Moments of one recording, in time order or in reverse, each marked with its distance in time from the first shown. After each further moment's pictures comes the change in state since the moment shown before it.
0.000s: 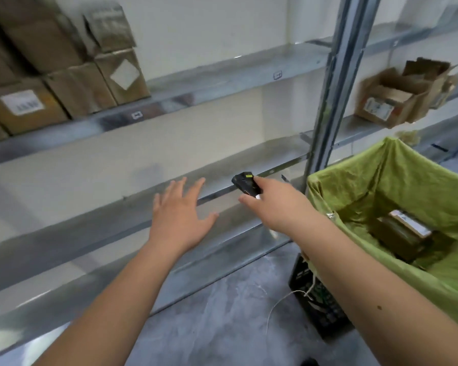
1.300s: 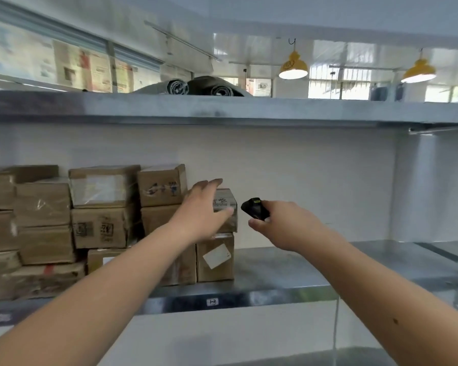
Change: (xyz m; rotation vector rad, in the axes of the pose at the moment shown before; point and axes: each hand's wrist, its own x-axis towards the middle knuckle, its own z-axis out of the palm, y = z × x) left_hand 0.265 -0.107 -0.262 -0.284 0.466 -0.036; right_hand 0.286 -0.251 -0.143 -0.215 0.300 -0.528
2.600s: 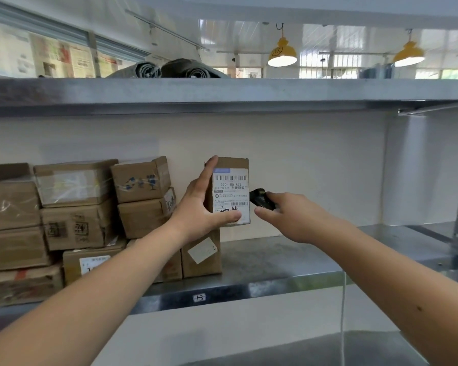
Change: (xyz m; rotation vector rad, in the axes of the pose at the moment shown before) left_hand 0.017 -0.008 0.043 -0.414 0.009 0.181; right_hand 0.004 0.052 -0.002 0.124 -0.022 0.007
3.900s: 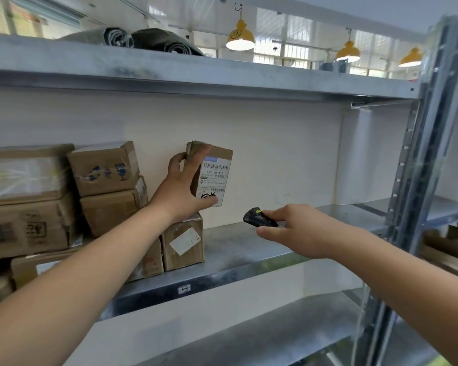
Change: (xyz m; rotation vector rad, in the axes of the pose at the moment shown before) left_hand 0.042 -0.038 0.006 0.198 -0.016 0.148; right_hand -0.075 -0.008 -0.018 -0.091 -0.174 0.148
